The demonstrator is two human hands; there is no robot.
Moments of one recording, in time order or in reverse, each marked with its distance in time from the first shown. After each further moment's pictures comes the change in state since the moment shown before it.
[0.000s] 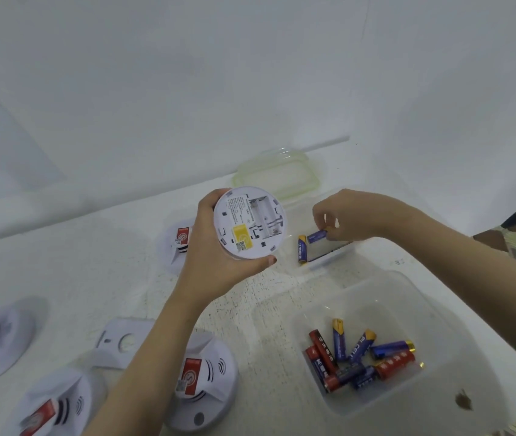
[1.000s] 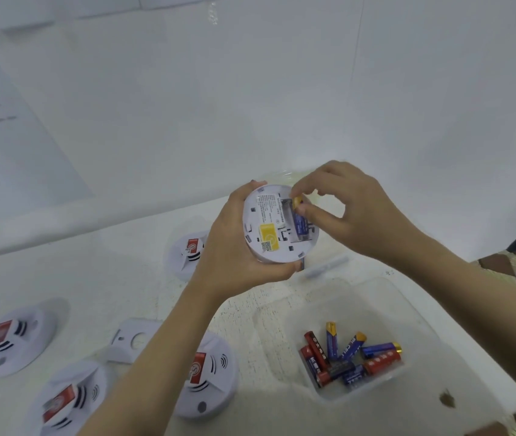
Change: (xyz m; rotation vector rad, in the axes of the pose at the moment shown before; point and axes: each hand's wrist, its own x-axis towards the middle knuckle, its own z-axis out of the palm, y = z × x) left_hand -0.003 0.059 0.004 0.091 -0.030 0.265; right_hand -0.067 -0.049 -0.032 0.360 0.816 -0.327
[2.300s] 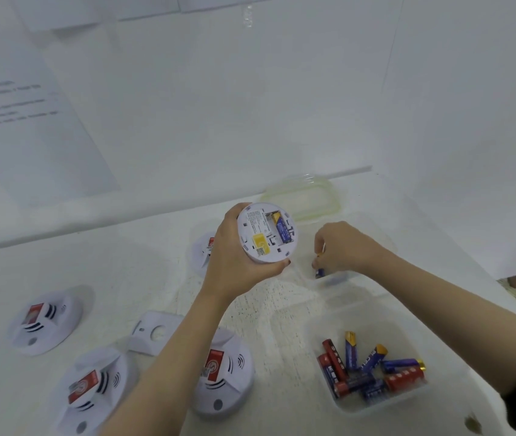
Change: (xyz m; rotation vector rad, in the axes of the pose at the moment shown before) left_hand -0.015 -0.056 -0.003 0.015 0.161 -0.242; right_hand 0.009 0.035 0.074 -0.228 -0.658 0.591
